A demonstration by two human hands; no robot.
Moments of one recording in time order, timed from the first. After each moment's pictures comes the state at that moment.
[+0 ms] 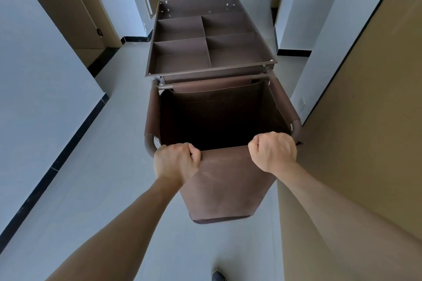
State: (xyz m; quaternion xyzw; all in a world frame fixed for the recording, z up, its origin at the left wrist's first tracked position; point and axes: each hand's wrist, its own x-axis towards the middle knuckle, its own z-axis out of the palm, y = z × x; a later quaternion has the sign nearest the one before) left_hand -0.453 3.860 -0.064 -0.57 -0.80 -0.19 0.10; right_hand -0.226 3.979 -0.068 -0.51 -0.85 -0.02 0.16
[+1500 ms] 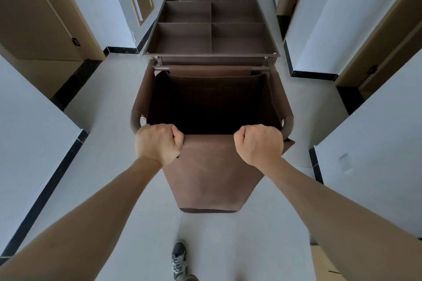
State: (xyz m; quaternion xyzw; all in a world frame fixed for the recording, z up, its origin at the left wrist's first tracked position) left_hand -0.852 4.356 -0.081 -0.61 -0.74 -0.22 0.17; right_hand -0.611 4.439 -0.078 -0.54 -0.82 -0.04 0.22
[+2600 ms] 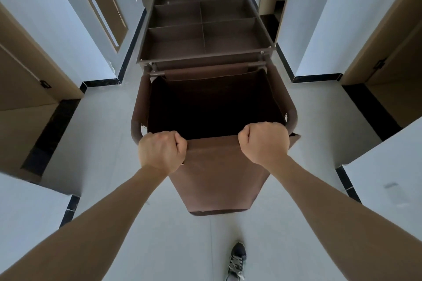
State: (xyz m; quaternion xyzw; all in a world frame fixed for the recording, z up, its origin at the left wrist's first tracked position) left_hand -1.053 4.674 -0.085 -0.66 -0.72 -0.19 0.13; right_hand -0.799 4.734 -0.083 -0.58 -0.79 -0.08 0.18
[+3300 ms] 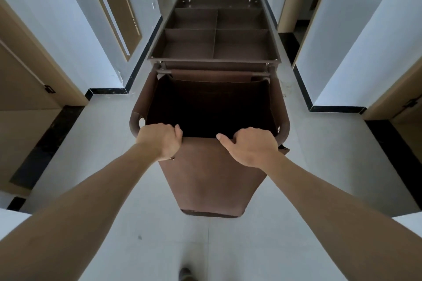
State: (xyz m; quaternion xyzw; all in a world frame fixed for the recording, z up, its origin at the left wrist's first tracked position) left_hand -1.156 4.922 -0.067 -0.65 -0.76 0.06 0.01; right_hand -0.898 4.967 -0.071 -0.52 -0.85 0.07 0.06
